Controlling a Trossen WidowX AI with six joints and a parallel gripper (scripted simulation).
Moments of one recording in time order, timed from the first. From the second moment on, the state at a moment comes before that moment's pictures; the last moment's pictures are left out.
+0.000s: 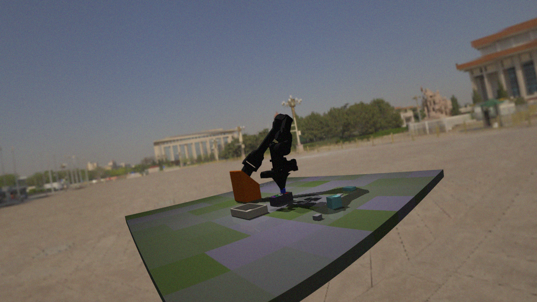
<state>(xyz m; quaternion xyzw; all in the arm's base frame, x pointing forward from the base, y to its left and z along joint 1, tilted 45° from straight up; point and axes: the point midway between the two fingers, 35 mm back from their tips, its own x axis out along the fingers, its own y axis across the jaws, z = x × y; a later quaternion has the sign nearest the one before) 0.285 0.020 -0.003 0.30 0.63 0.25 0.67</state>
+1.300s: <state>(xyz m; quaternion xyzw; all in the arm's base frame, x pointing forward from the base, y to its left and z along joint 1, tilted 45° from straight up) 0.281 -0.002 0.020 0.30 0.63 0.25 0.67</state>
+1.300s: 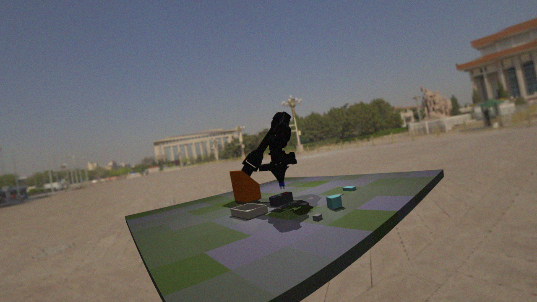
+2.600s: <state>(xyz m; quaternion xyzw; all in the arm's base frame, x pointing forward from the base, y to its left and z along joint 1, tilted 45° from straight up) 0.280 -0.135 -0.101 0.29 0.63 0.24 0.68</state>
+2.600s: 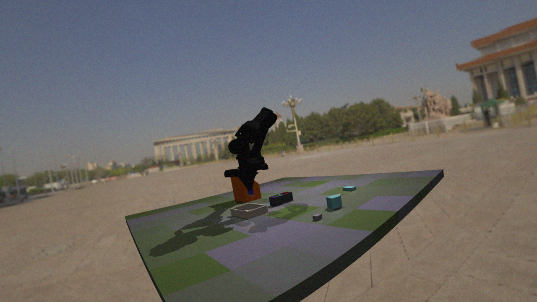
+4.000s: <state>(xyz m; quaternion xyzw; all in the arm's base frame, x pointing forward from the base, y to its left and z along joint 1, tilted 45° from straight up) 0.277 -0.122 -0.145 0.29 0.63 0.24 0.68</state>
